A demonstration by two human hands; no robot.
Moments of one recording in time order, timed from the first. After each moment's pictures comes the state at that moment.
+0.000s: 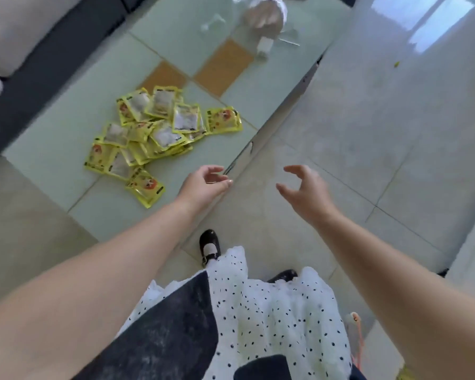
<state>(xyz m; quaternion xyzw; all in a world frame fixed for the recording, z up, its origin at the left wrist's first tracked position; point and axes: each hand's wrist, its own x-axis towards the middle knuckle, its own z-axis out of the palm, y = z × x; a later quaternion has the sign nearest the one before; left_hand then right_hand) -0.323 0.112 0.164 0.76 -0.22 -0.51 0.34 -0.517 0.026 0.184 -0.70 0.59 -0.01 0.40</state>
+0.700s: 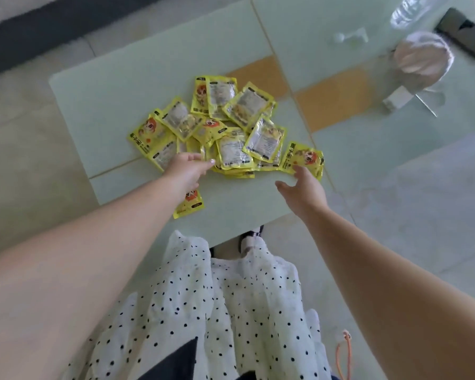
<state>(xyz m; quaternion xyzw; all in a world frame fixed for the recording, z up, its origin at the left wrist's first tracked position) -0.107 0.094 0.057 0.79 0.13 -0.45 0.39 -0.269 -0.066 0.076 -0.75 0.51 0.18 0.39</state>
